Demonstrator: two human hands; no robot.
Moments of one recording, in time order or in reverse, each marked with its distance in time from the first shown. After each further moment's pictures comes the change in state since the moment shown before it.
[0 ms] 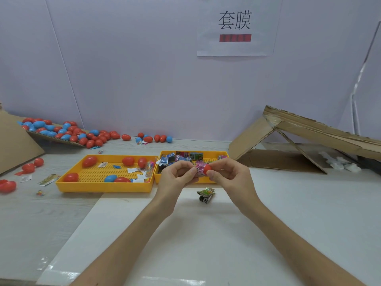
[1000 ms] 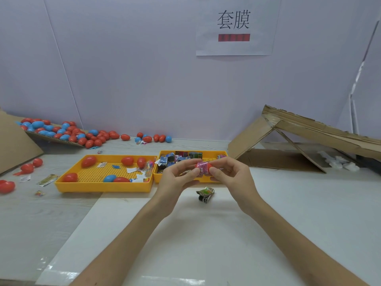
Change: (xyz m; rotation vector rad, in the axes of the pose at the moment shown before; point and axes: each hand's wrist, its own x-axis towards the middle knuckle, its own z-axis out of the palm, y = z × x) left_hand -0.005 0.010 0.002 -0.080 -0.106 -0.050; right_hand 0.004 0.002 -0.005 0.053 -0.017 0.071
